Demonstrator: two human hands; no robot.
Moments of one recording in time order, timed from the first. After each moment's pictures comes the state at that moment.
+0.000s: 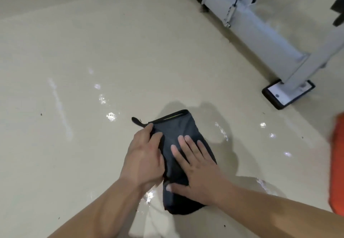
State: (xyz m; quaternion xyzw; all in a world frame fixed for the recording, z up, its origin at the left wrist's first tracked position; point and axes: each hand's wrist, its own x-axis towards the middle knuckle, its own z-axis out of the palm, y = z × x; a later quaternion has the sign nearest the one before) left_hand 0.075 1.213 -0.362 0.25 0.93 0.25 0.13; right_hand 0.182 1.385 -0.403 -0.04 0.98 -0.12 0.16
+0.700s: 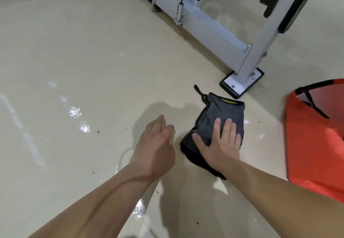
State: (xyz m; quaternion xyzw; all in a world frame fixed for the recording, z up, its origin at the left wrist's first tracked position) left_hand 0.084 1.331 -0.365 0.39 0.87 0.23 0.19; right_hand 0.211 1.502 -0.405 0.45 0.88 -0.11 0.12
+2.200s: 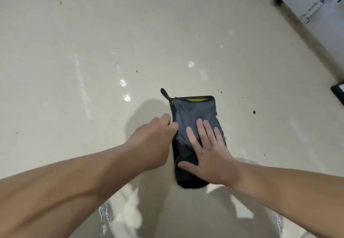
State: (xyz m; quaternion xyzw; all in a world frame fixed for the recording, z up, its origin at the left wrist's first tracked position) left_hand 0.050 0.970 -0.334 0.39 0.89 0.03 0.21; right_hand 0.150 1.164 -0.390 -0.03 0.98 -0.04 0.21
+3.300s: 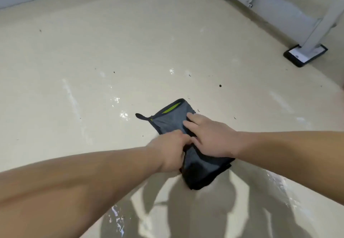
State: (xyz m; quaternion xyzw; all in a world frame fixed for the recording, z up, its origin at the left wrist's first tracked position) left_hand 0.162 1.024 -0.314 0.41 0.83 0.12 0.35; right_hand 0.215 1.203 -0.331 -0.05 0.97 -0.10 0.20
